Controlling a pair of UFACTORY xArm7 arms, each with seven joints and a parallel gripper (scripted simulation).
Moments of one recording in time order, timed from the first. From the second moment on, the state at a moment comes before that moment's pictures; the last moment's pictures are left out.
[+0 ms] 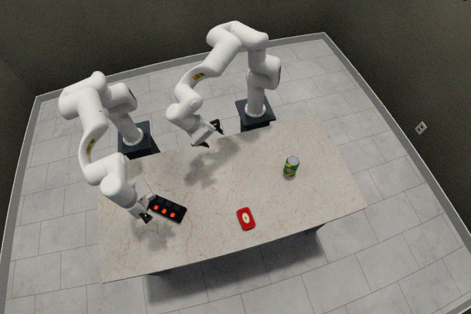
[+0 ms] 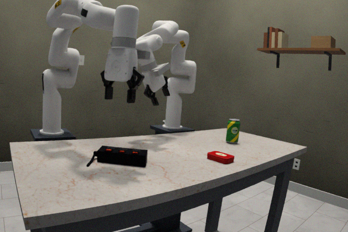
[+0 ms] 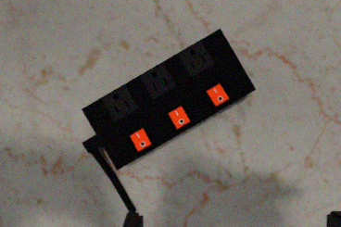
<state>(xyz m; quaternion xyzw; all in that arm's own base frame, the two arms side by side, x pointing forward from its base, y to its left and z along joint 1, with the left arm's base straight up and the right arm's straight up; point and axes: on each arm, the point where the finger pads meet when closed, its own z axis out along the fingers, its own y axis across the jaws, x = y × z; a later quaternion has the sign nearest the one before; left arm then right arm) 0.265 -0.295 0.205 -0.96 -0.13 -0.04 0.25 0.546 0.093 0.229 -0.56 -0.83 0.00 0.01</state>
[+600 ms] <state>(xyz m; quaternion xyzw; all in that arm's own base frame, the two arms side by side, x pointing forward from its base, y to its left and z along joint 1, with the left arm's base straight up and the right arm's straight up) 0.262 -0.297 0.214 -0.98 0.02 0.00 0.19 0.546 0.093 0.229 -0.56 -0.83 0.00 0.01</state>
